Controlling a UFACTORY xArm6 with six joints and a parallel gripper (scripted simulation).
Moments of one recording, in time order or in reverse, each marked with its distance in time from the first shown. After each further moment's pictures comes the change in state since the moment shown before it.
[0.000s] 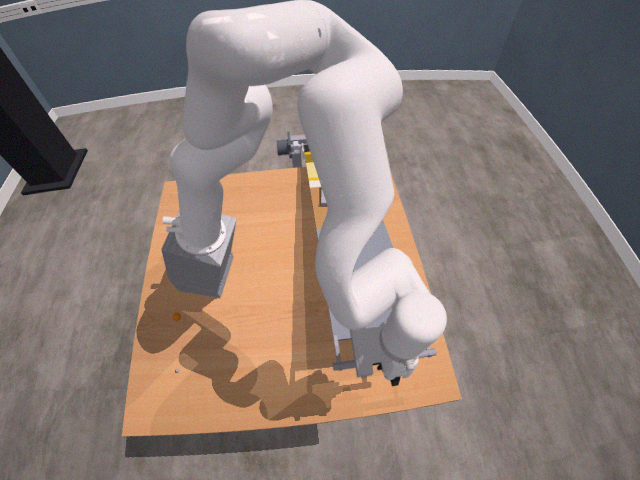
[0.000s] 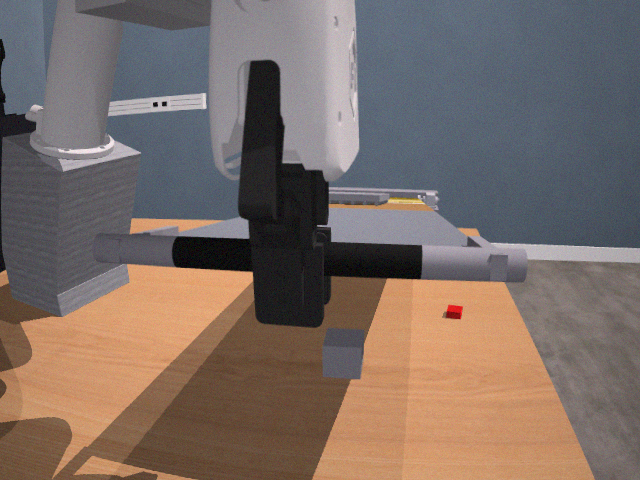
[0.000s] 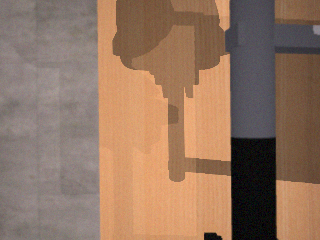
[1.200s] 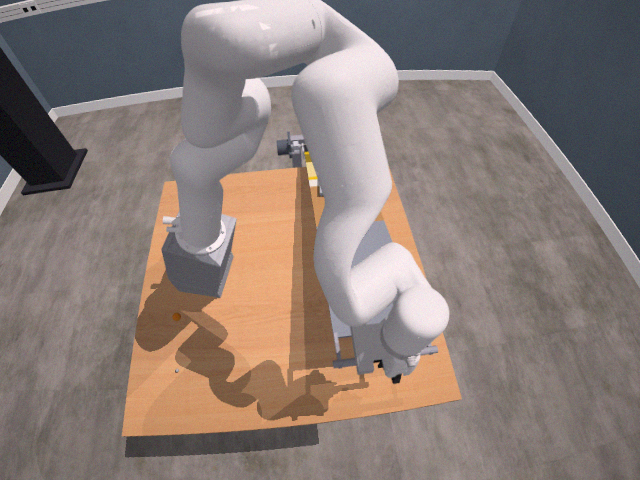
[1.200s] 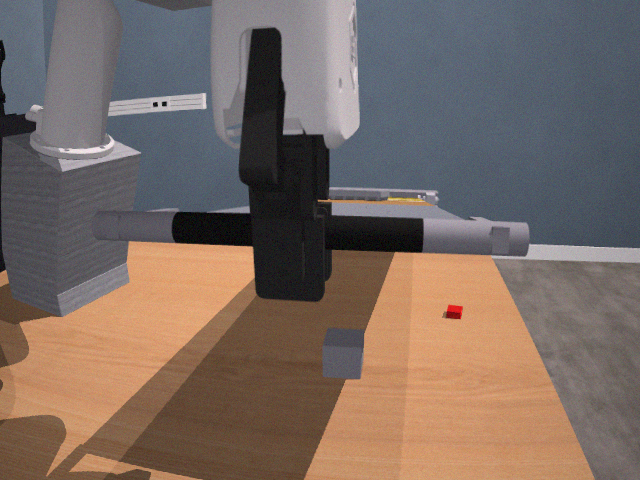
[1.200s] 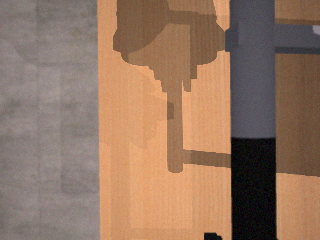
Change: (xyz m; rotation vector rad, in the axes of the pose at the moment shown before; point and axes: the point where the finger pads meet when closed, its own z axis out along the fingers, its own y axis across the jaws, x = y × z) arm 0.000 0.002 -0.012 0.000 0.000 0.000
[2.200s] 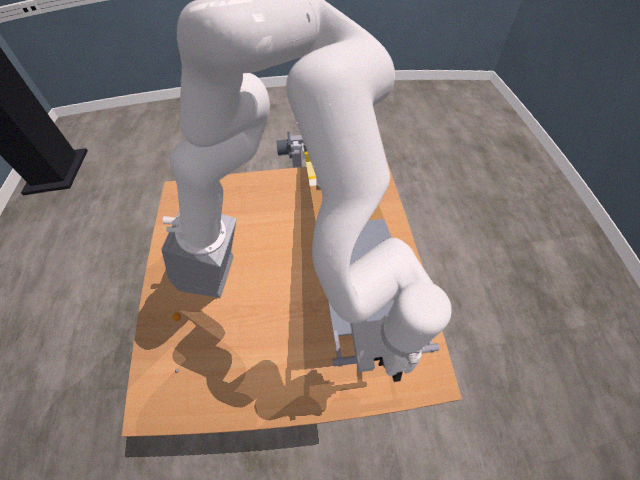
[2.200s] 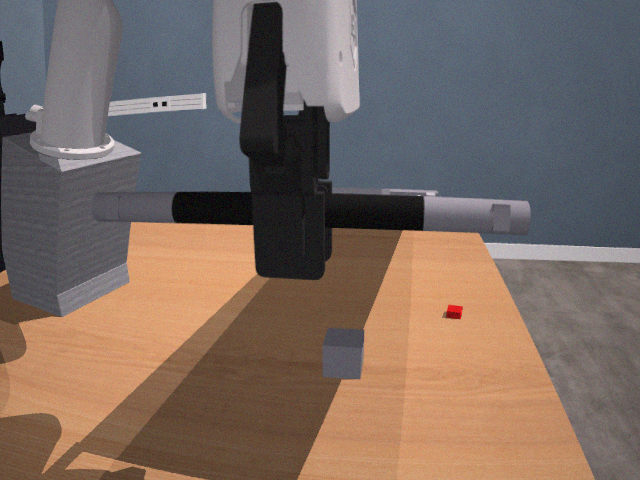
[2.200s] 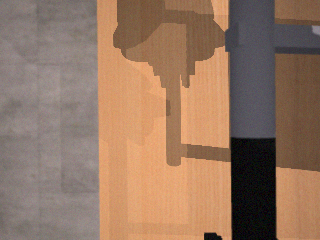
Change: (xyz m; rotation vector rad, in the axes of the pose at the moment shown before) arm 0.000 0.002 -0.010 0.000 0.000 0.000
